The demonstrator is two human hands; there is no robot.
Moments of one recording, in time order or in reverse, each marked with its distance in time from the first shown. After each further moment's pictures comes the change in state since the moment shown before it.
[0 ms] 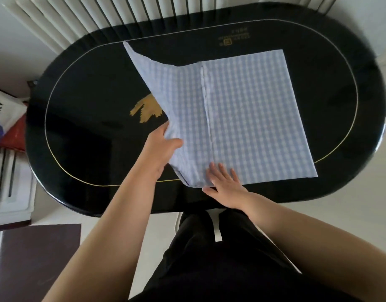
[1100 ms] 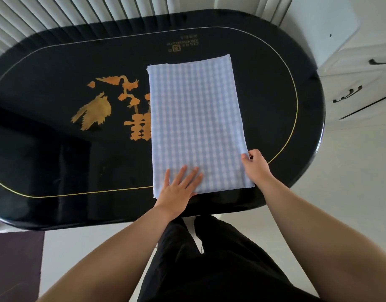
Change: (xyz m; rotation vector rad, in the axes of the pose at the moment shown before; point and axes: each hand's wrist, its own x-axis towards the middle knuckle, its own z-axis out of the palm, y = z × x) left_hand 0.014 -0.135 0.210 1.501 -0.294 0.578; right_hand -0.058 0.223 -0.119 0.719 0.485 0.556
